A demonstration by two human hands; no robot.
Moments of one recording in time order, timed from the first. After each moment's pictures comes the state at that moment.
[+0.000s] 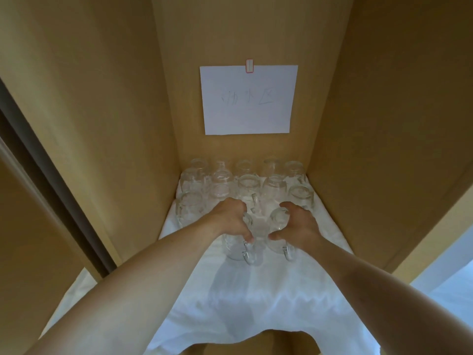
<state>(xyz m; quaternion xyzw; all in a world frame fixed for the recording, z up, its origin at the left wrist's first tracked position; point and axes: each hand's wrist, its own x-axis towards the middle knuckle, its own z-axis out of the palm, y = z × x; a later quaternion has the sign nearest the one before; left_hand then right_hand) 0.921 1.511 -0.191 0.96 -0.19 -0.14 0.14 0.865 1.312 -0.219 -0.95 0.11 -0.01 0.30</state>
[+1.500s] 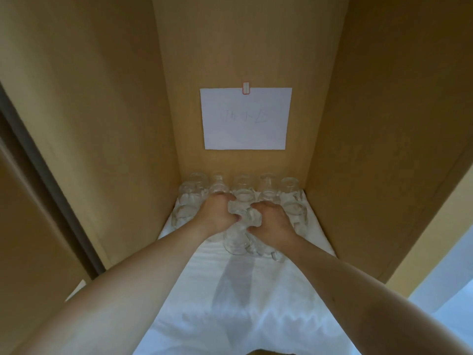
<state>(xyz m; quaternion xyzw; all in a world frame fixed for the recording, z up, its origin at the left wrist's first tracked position) 0.916 1.510 -0.161 0.95 -0.13 0.03 0.28 0.890 1.334 -0.187 -0.97 -0.06 -0.06 0.22</state>
